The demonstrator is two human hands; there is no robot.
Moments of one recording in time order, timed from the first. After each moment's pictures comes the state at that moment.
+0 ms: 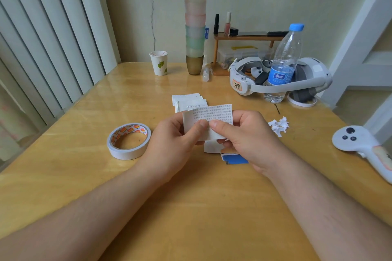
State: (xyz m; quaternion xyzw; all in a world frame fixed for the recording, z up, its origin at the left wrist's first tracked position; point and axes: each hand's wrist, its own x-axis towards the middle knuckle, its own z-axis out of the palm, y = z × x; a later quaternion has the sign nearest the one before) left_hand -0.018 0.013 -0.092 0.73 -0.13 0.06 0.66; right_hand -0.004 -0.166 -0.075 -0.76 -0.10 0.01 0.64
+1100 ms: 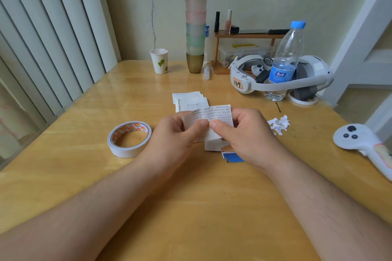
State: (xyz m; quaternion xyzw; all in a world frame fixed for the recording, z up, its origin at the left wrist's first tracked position) left_hand -0.013 0.018 -0.097 0.70 -0.12 0.02 0.70; right_hand -0.006 -0.164 -0.075 -0.81 -0.13 -0.04 0.58
